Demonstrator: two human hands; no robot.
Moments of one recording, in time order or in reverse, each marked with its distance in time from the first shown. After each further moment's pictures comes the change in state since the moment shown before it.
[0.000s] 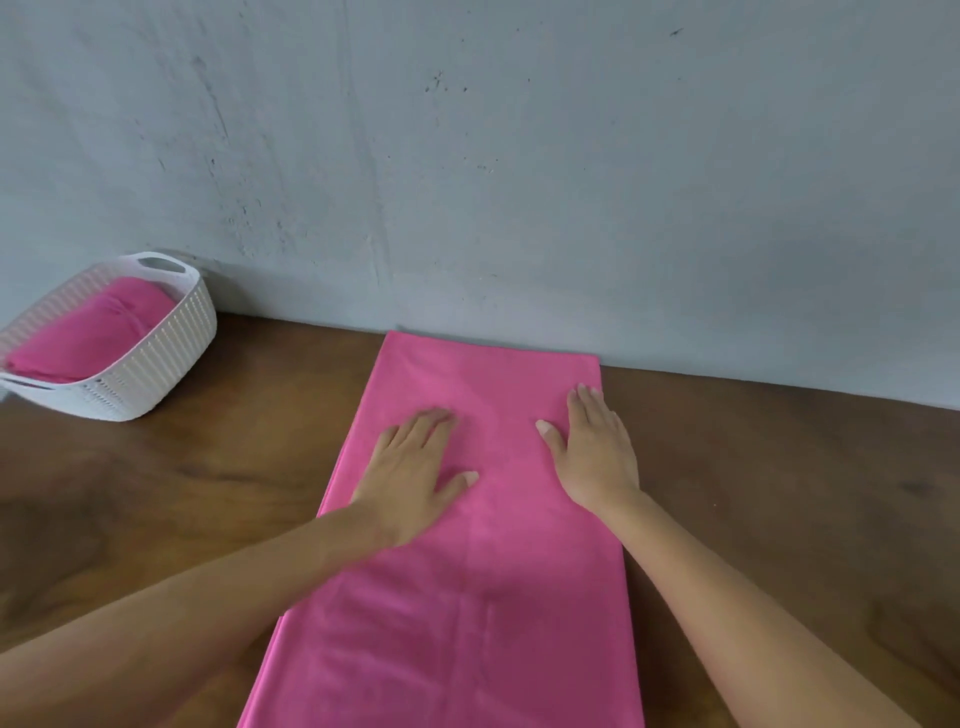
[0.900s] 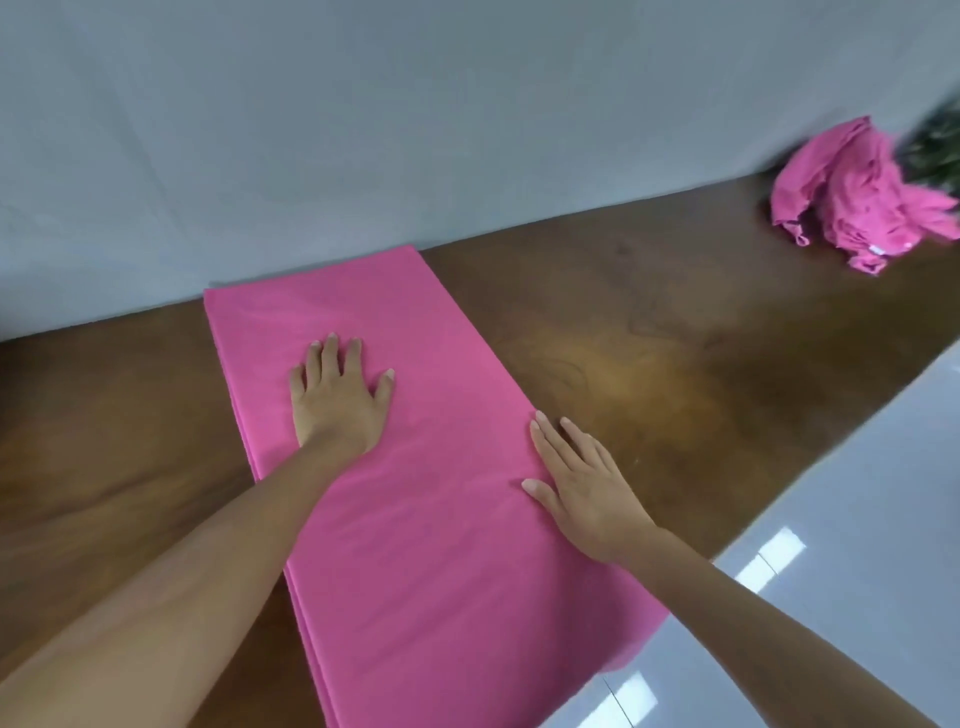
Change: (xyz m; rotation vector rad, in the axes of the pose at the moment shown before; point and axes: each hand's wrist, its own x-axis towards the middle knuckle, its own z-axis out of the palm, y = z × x) left_hand -0.019 0.016 0.010 0.029 -0.068 0.074; right_hand -0.315 -0.044 0.015 -0.098 -0.103 0.288
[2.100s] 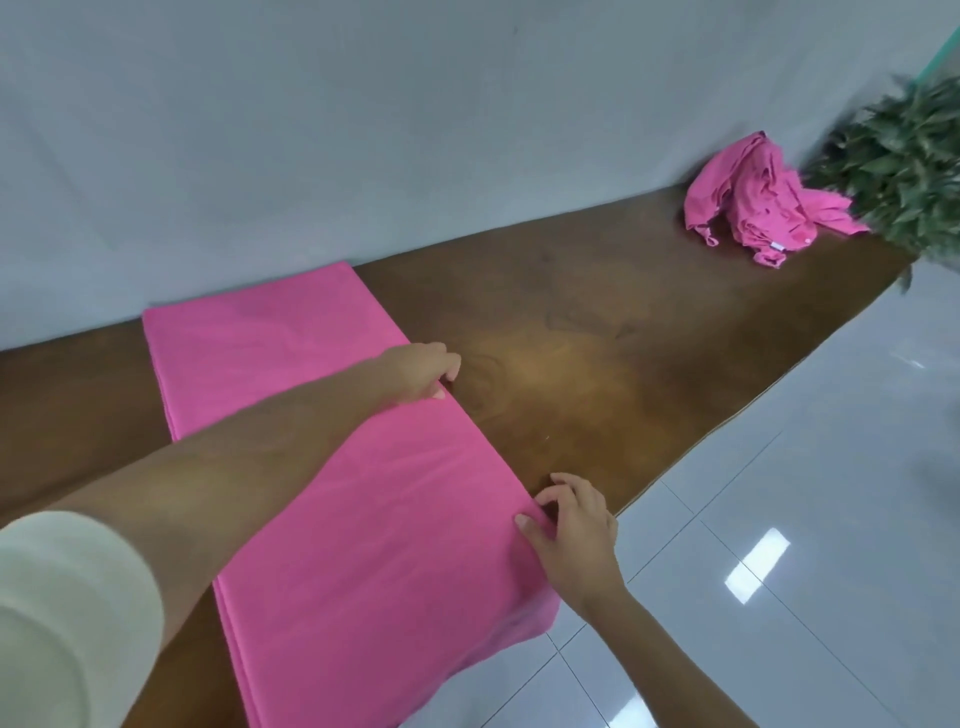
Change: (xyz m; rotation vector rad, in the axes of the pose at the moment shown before) left_hand 0.021 0.152 -0.019 0.051 -0.386 0.836; right_hand -0.113 0.021 0.031 0.481 0.350 0.424
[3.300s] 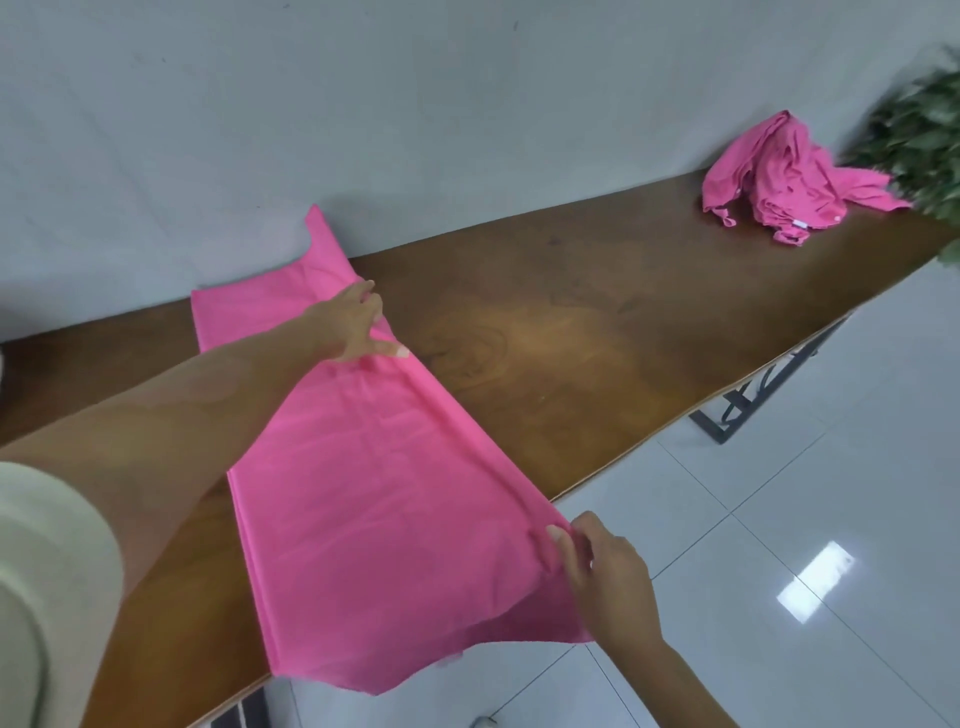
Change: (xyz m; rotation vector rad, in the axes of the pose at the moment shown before) left_hand -0.087 -0.011 -0.035 0.162 0.059 -0.436; right_hand -0.088 0.050 -0.018 0.091 0.060 -0.071
